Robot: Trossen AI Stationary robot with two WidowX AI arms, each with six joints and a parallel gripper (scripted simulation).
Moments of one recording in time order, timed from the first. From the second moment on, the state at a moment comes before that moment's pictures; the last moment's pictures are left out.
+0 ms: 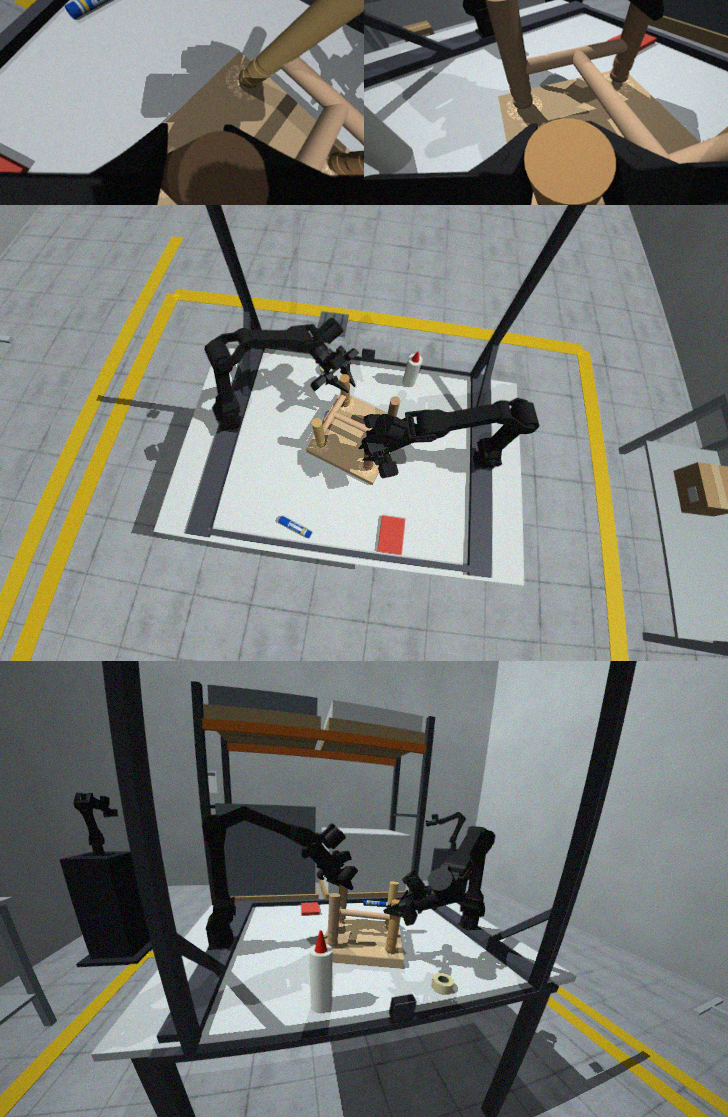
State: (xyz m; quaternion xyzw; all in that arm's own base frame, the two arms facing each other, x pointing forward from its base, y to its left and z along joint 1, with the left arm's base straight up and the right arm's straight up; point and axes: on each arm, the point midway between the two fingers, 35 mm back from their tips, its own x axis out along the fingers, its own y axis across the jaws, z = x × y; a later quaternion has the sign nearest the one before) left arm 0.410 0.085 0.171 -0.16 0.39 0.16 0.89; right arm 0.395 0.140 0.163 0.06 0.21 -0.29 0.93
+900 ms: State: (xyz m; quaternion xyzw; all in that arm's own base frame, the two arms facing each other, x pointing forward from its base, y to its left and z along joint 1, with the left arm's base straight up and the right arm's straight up) left arm 0.378 0.075 0.217 -0.17 0.38 0.15 0.90; right arm 0.364 0.162 0.176 0.06 0.21 -0.29 0.93
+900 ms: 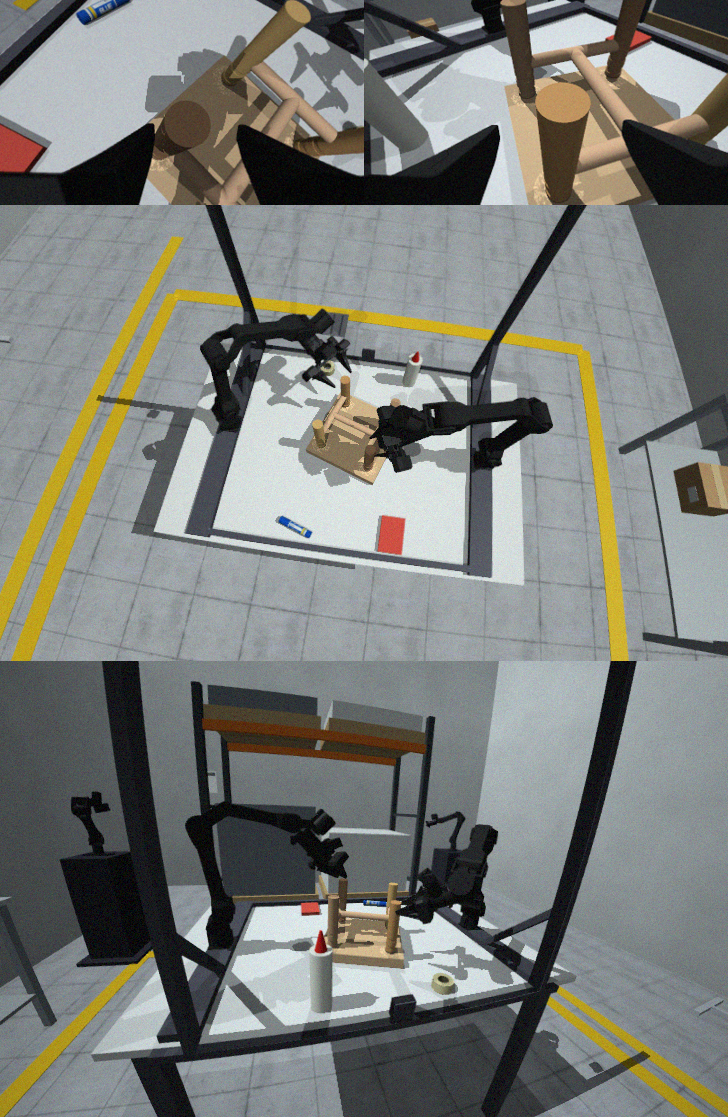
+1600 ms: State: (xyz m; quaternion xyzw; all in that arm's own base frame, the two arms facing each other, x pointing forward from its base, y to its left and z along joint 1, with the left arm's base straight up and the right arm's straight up) left arm 0.380 0.077 0.216 -0.09 0.38 0.12 0.91; right arm 0.341 0.178 0.183 0.01 0.39 -0.07 0.92
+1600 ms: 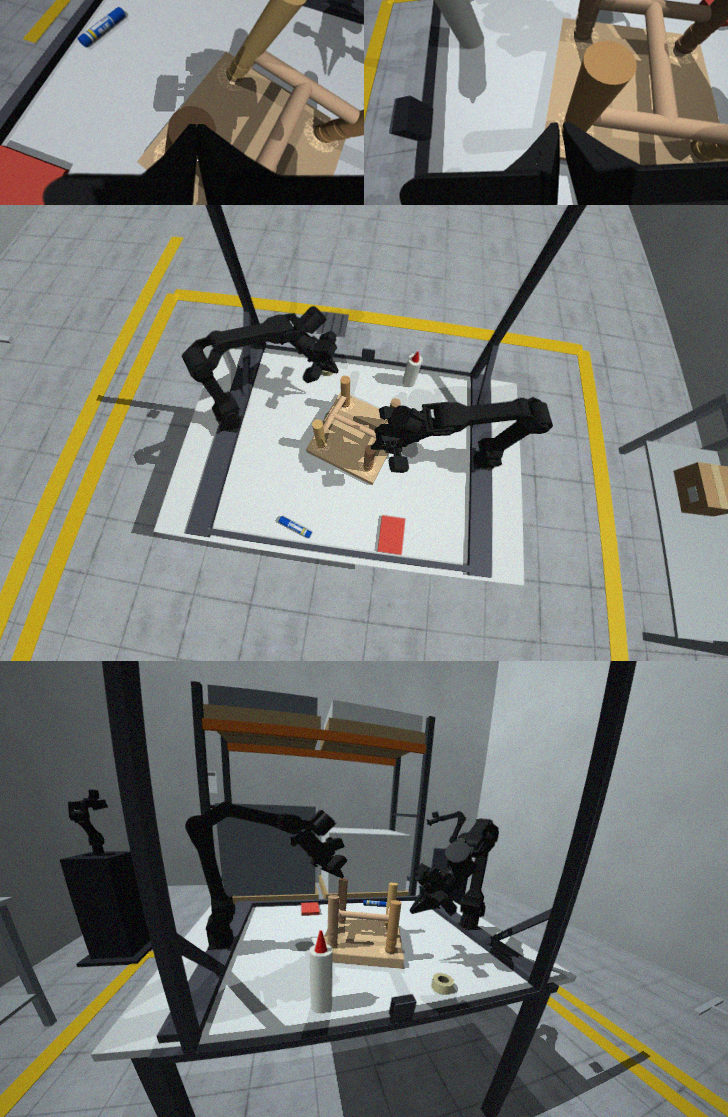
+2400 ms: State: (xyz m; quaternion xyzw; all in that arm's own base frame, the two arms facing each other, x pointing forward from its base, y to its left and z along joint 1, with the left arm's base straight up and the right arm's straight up) left arm 0.382 0.079 0.217 -0.03 0.38 0.10 0.92; right arm 0.372 0.130 0.210 -0.07 0.38 0.15 0.91
